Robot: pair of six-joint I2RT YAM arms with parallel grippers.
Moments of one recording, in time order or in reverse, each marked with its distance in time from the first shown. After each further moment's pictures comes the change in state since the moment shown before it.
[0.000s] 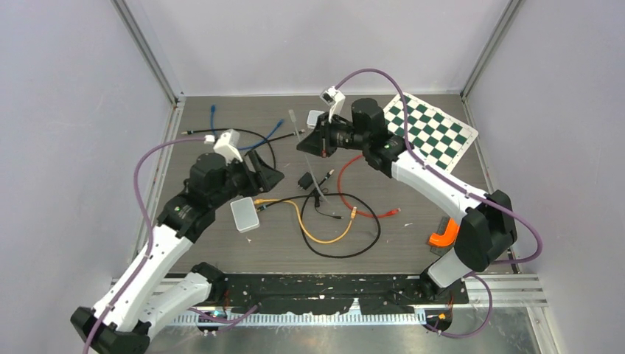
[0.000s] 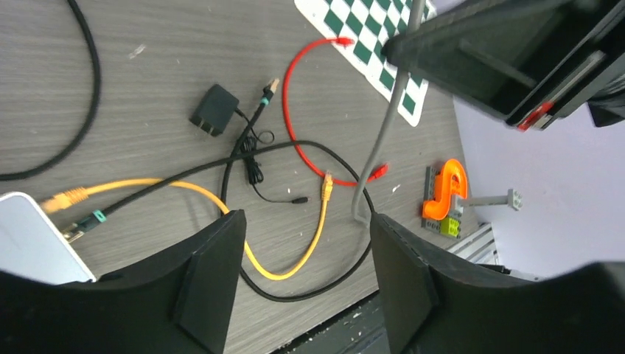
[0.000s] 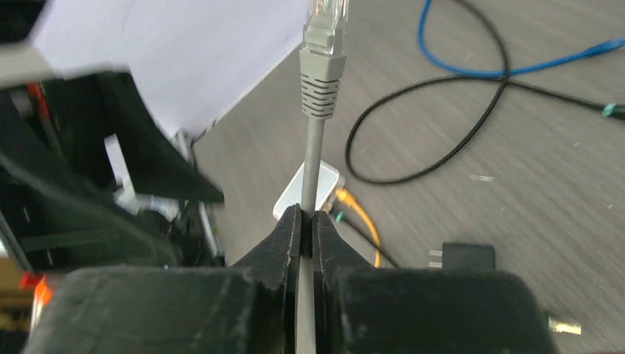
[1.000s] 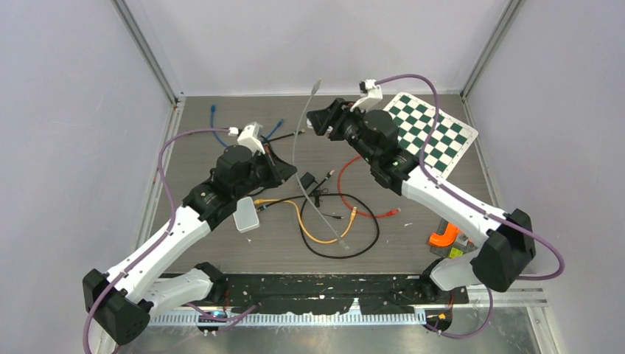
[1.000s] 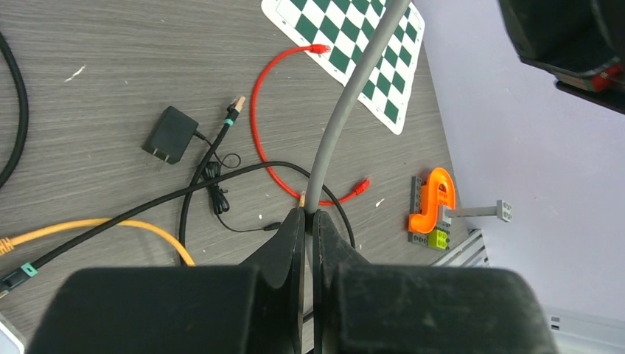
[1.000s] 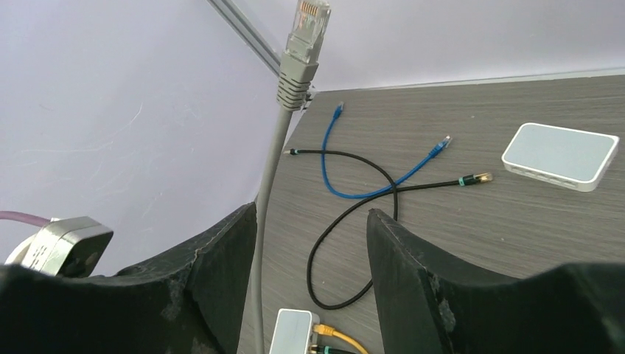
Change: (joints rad) left arm -0.091 0.150 0.036 0.160 -0.062 -0.027; right arm 0.068 -0.184 -0.114 0.158 0.605 0.184
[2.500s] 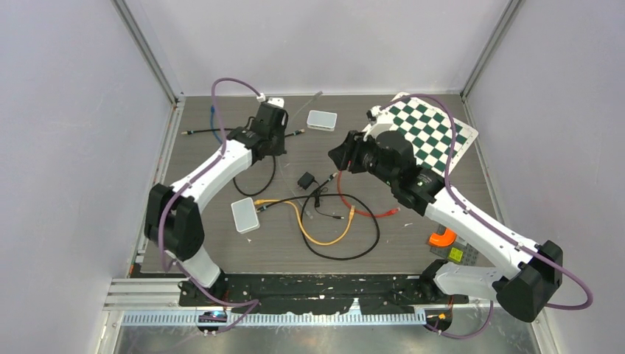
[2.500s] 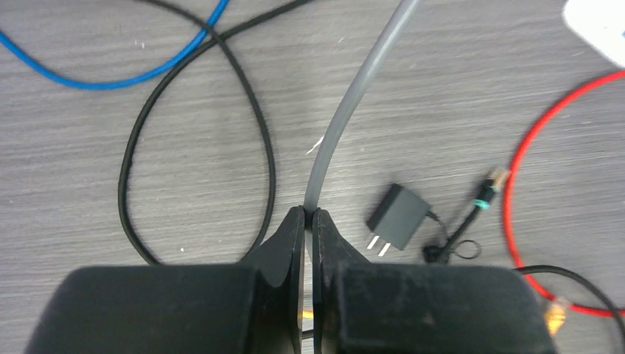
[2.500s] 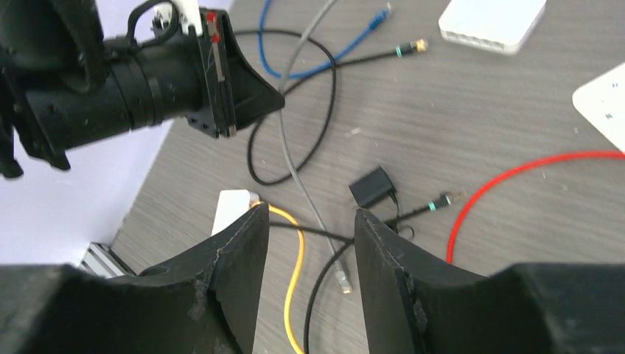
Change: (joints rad) left arm 0.137 0.666 0.471 -0.262 -0.284 0.414; right arm 0.000 -0.216 -0.150 -0.395 -0.048 -0.062
